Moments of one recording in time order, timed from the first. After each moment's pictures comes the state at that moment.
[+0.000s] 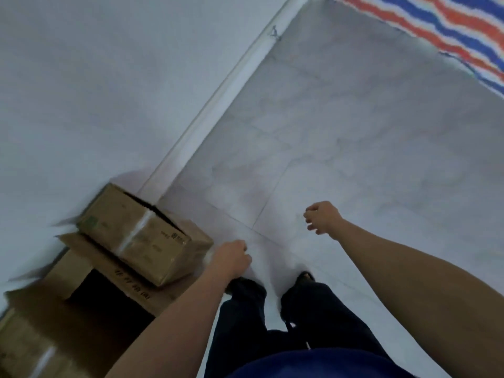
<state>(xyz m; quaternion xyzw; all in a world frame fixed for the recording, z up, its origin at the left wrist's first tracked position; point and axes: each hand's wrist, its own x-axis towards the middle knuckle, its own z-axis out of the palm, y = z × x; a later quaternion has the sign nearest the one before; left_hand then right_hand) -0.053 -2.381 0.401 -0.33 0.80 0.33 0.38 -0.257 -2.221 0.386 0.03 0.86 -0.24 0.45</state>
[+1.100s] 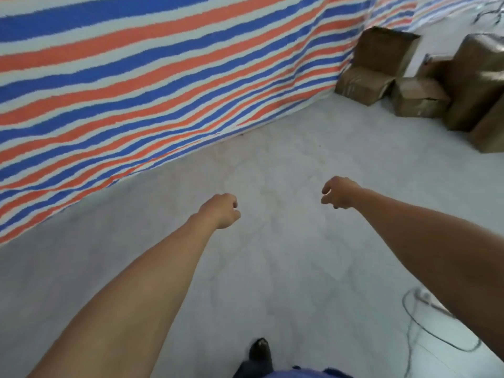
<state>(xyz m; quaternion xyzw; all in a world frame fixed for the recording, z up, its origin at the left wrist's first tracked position) -0.559 -1.668 0.621 0.35 0.91 0.03 0.24 -0.385 -1.414 0.605 0.41 0.87 -0.24 0.14</state>
